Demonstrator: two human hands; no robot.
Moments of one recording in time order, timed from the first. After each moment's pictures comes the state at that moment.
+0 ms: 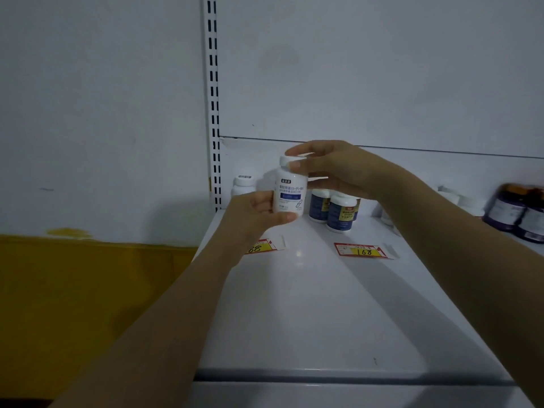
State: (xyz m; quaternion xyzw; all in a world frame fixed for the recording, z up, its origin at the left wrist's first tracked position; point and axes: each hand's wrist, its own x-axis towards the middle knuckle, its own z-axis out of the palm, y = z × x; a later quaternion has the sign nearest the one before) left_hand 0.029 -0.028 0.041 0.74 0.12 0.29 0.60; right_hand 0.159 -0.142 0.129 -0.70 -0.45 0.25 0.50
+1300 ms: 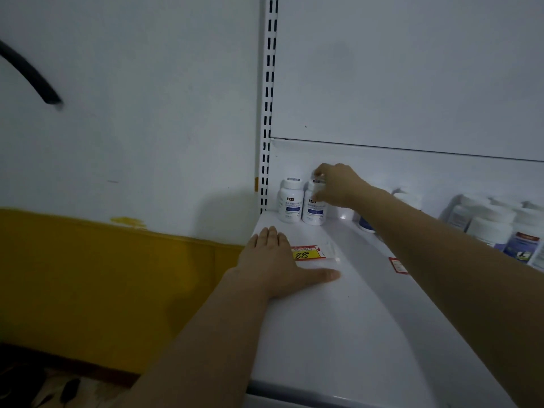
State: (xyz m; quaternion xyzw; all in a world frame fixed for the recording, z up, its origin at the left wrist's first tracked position) left_hand 0.013 -0.004 0.001 0.95 0.30 0.00 0.11; right_hand 0.181 -0.037 0.082 -0.87 -0.47 -0.05 0.15
